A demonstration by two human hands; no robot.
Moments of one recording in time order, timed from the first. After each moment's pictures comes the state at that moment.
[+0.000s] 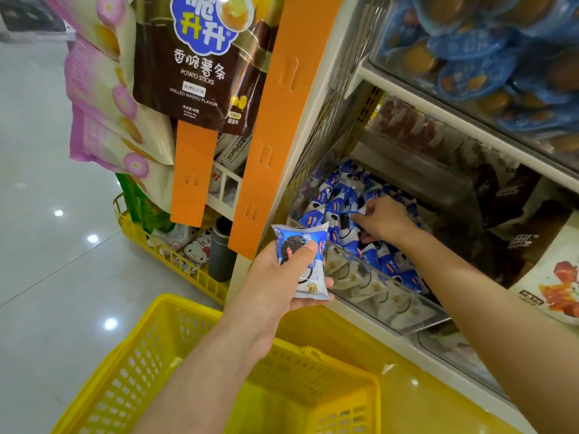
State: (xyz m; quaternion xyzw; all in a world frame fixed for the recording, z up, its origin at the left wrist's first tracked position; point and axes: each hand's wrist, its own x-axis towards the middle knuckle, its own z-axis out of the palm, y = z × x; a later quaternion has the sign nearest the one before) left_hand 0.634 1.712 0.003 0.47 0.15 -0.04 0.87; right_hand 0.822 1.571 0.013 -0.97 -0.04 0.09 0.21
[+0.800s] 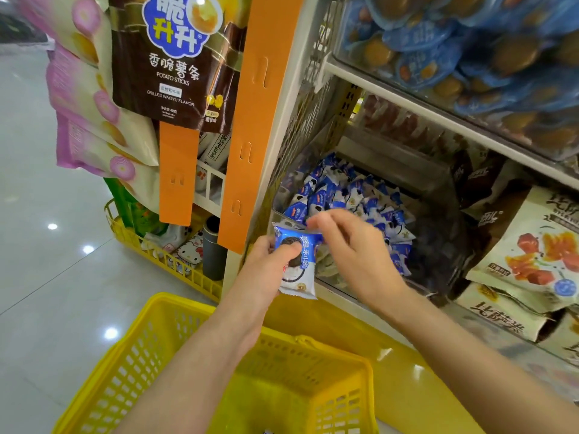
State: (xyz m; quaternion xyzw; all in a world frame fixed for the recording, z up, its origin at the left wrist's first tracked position) left_hand 0.633 1.702 -0.003 0.55 0.18 -0.04 0.82; right_hand 0.688 1.582 0.029 -0.89 -0.23 -0.02 0.39
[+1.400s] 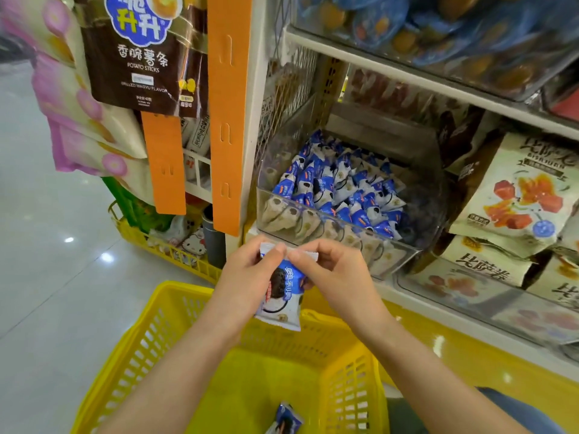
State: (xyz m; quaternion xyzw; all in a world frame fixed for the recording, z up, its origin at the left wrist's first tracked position) left_hand 0.600 1.696 -0.017 0.69 0.13 0.01 0.72; right_hand 0.636 1.569 -0.011 -0.79 -0.14 0.08 0.59
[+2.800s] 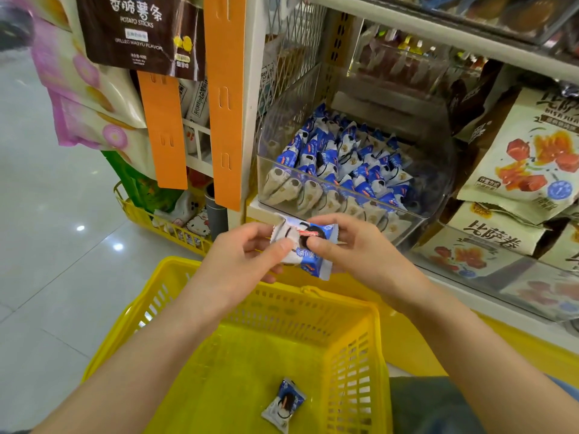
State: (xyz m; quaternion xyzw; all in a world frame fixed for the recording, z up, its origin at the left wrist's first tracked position) left_hand 0.578 1.699 -0.024 0.73 0.10 0.02 0.68; right_hand 0.636 1.538 -0.003 -0.80 -0.14 0.20 0.55
